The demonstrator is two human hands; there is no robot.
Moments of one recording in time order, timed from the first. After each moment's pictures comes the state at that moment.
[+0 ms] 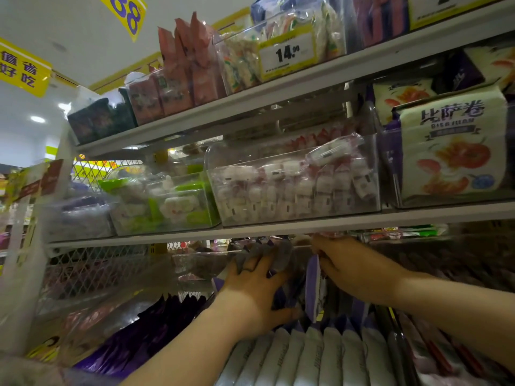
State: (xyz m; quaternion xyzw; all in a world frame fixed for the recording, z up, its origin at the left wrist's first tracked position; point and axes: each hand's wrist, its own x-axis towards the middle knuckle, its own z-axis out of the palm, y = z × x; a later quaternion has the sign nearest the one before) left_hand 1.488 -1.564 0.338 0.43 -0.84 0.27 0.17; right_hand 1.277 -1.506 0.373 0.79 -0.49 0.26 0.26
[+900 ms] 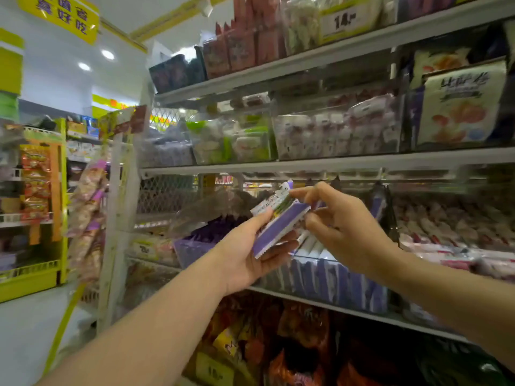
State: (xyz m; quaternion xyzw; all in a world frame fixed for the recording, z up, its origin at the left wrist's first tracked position) left_hand 1.571 -1.374 0.288 0.29 -0.51 -0.63 0.51; right_hand 1.398 -1.347 0.312 0.82 -0.29 0.49 0.00
